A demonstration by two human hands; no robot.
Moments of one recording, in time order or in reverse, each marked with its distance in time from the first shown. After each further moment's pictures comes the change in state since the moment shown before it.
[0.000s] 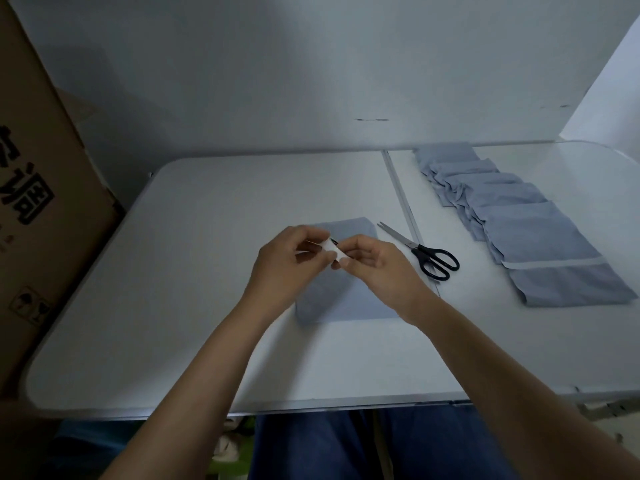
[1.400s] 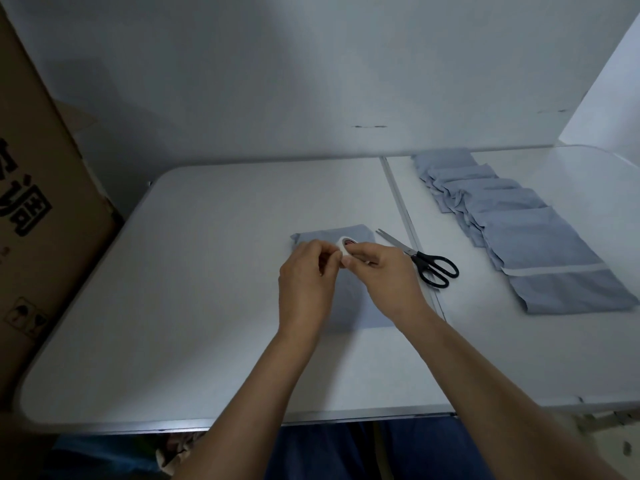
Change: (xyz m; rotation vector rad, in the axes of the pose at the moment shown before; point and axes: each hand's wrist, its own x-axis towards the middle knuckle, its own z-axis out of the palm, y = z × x) left_hand 0.001 -0.007 0.049 0.178 0.263 0.092; right_hand 0.010 0.012 0.002 -0.117 0.263 0.002
